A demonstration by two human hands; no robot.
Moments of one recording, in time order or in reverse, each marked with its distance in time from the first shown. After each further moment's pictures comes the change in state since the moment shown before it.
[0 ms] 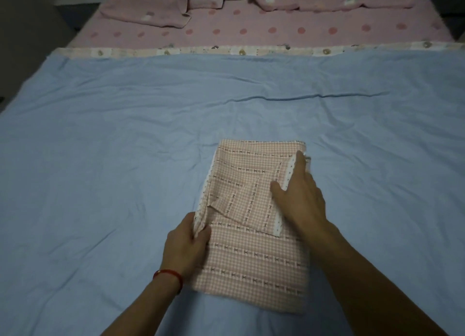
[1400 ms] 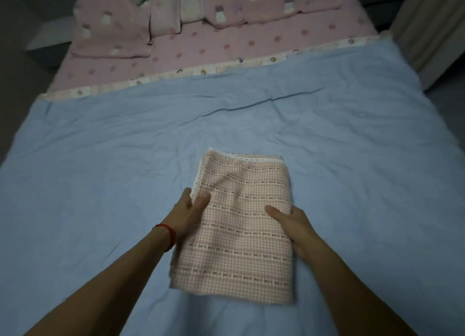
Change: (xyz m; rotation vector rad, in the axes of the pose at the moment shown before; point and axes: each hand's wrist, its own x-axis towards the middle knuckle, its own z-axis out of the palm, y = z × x) left_hand -0.013 0.119 -0.045 -0.096 -0.361 -0.072; right_hand -0.083 0.089 -0.037 0.953 -0.215 0.475
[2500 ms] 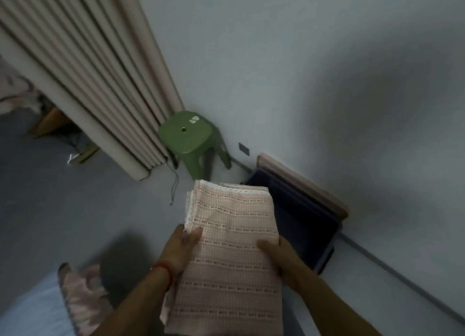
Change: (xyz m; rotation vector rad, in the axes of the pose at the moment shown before) left_hand -0.674 -0.117 0.427 1.251 -1.463 1.064; right_hand -0.667 0.591 0.025 1.717 1.378 -0.278
